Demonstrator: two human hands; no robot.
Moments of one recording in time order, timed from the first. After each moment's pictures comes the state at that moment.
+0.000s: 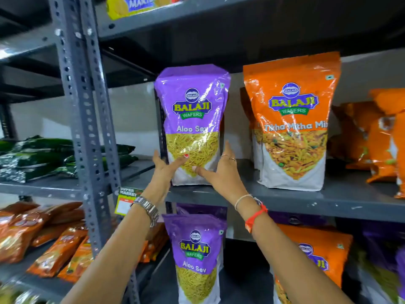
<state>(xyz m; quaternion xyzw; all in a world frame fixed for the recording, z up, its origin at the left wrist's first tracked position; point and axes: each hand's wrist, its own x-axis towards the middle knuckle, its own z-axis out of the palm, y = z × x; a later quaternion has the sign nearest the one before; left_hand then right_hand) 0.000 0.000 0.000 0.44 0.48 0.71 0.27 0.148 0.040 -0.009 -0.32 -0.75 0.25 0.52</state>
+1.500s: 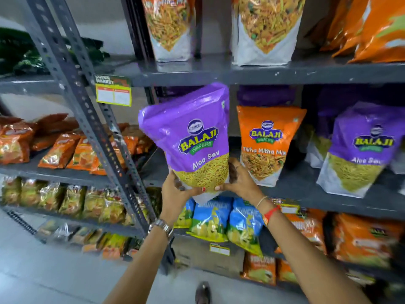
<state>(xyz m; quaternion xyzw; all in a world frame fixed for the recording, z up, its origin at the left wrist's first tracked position) 0.106 -0.149 -0.268 0.44 0.61 0.61 0.25 0.280 -0.044 -0.287 -0.32 -0.71 0.50 0.37</state>
